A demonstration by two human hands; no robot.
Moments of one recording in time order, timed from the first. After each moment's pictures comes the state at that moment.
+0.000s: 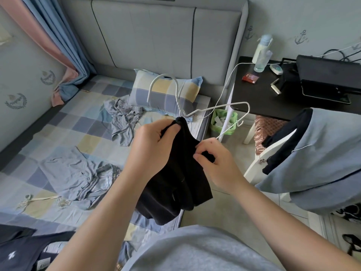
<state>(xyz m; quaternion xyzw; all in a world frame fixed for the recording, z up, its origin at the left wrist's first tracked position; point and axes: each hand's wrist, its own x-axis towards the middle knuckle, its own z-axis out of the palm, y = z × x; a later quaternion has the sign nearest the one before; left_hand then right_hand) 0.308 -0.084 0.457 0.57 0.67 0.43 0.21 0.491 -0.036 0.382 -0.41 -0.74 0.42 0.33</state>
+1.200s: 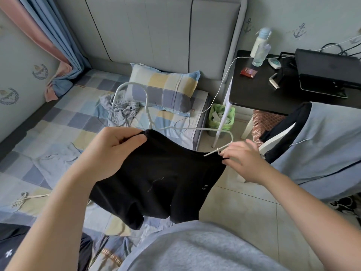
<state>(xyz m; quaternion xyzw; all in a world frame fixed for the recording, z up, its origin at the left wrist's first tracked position) 0.227 -0.120 0.460 0.60 0.68 0.31 0.28 0.570 0.009 0.343 -0.46 -0.86 0.21 0.07</state>
